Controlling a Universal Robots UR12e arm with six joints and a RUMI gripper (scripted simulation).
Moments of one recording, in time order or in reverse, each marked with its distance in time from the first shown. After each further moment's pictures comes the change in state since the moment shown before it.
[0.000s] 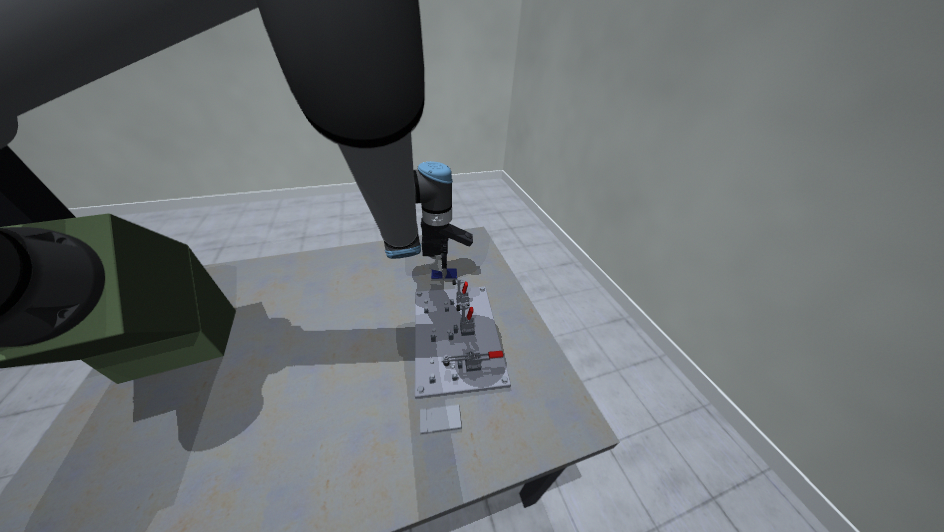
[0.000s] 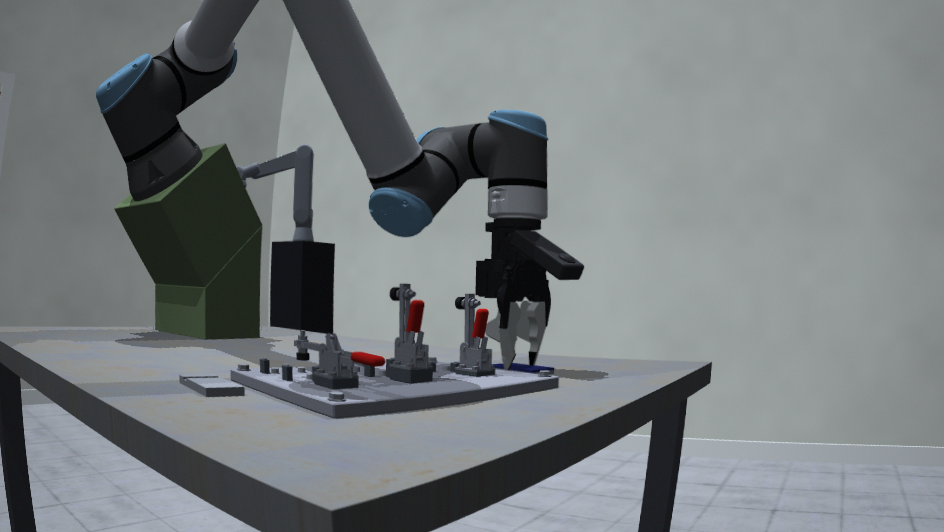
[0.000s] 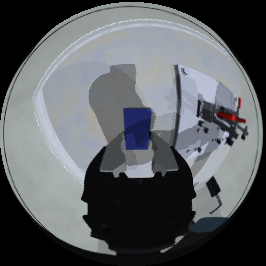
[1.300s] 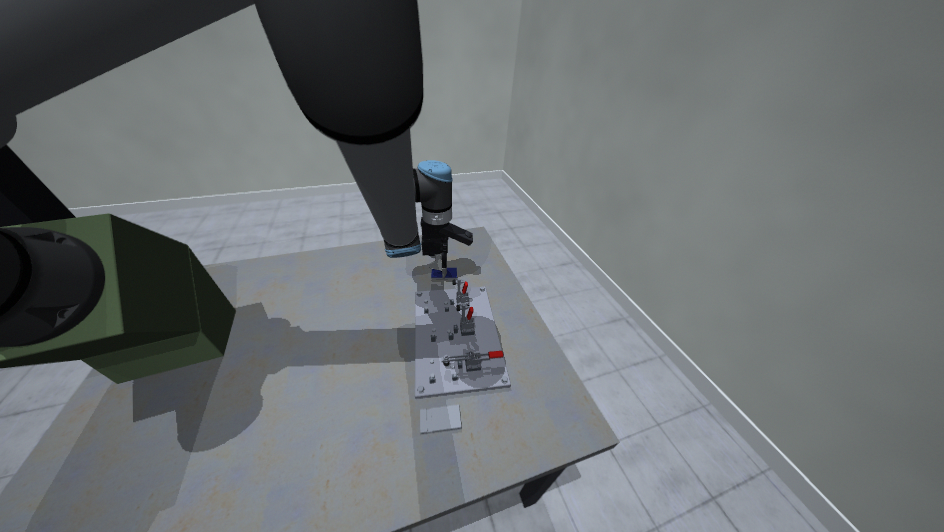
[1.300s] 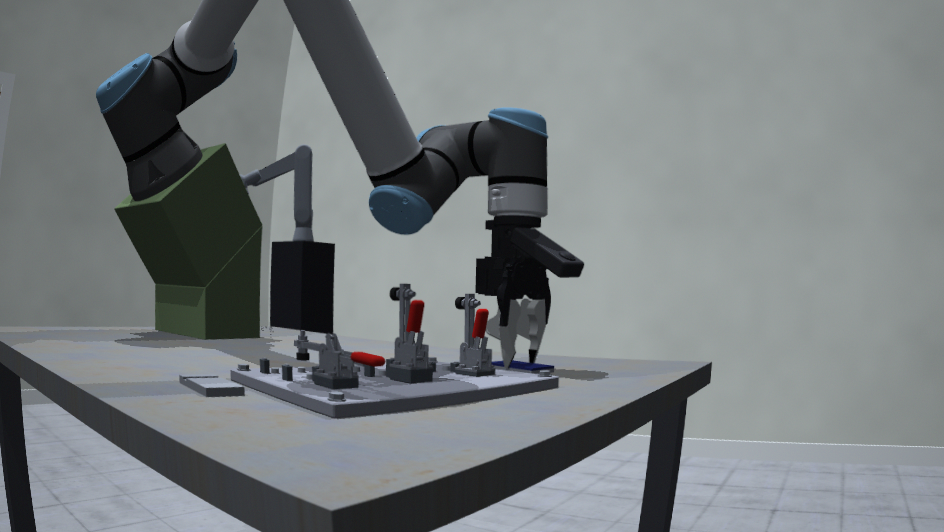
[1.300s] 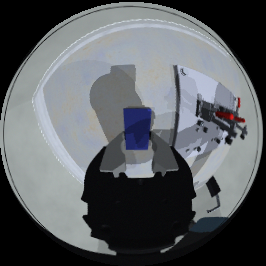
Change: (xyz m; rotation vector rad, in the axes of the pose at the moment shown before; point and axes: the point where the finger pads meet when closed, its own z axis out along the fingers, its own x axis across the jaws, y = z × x) arm 0.000 0.000 -0.003 0.000 0.000 0.000
